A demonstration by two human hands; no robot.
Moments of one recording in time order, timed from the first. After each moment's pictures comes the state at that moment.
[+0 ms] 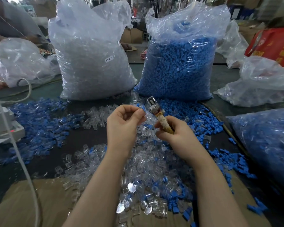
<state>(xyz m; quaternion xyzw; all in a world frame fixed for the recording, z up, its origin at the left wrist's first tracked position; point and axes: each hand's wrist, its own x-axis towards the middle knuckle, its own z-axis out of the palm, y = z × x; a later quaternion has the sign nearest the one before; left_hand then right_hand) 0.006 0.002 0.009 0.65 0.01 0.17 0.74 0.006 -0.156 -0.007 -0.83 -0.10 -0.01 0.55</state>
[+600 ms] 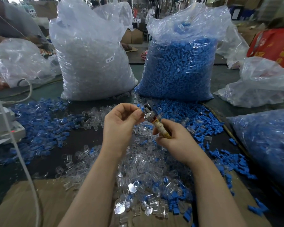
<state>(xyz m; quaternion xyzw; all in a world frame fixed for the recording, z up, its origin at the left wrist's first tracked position) 0.006 0.012 0.013 0.66 -0.05 0.16 0.74 0.006 -0.154 -0.007 -0.86 -0.14 0.02 0.49</state>
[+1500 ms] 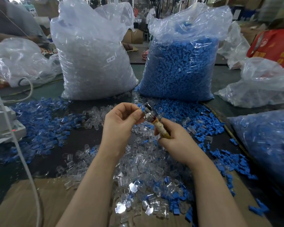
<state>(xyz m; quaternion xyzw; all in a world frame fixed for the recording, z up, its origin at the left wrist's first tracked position) 0.003 0.018 0.017 0.66 -0.05 0.13 0.74 0.006 -0.152 -0.009 -0.86 -0.15 0.02 0.48</state>
